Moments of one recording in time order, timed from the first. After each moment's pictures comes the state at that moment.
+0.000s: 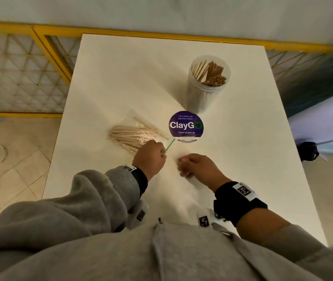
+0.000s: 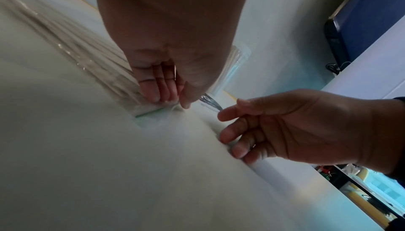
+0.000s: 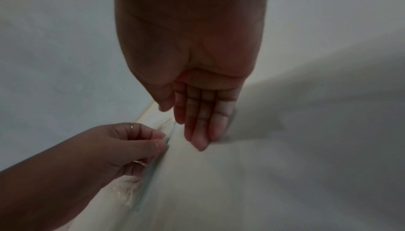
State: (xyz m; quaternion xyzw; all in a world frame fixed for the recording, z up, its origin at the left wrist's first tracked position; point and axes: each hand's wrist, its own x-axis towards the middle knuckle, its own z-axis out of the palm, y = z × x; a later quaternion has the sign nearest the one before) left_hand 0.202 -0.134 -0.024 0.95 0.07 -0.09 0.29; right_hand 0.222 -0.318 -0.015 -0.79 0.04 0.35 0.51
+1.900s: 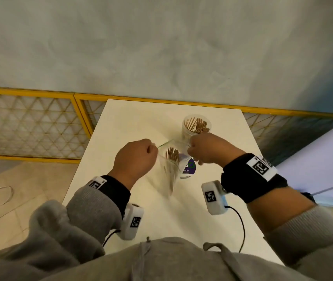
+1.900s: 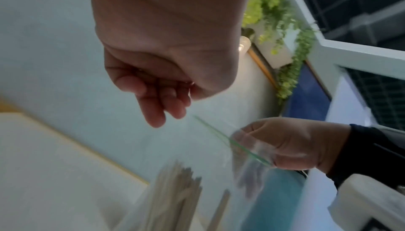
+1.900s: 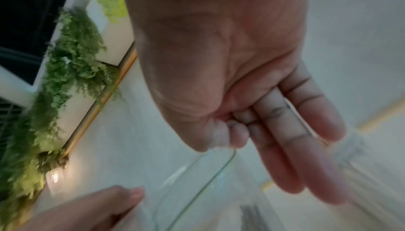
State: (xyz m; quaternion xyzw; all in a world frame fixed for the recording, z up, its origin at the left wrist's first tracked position) left_hand 0.176 -0.113 0.153 0.95 0.12 0.10 0.29; right_hand 0.260 -0.295 0.204 -0.95 -0.26 0.19 0.04
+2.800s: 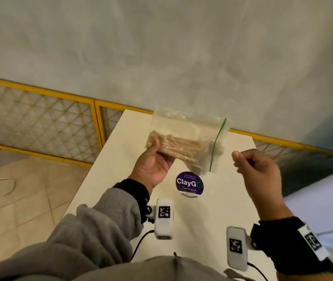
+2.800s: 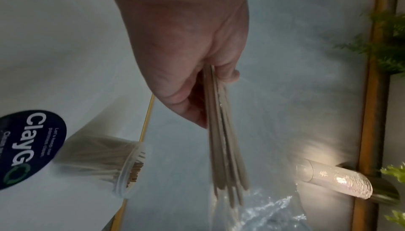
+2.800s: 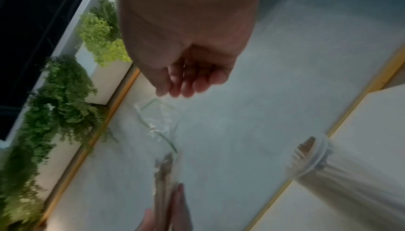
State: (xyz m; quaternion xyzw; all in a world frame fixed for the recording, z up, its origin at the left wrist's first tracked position) left_hand 0.210 -0.104 0.141 0.19 0.06 0.04 0.98; right_hand 0.218 -0.337 0.220 -0.83 -0.13 -0.13 0.53
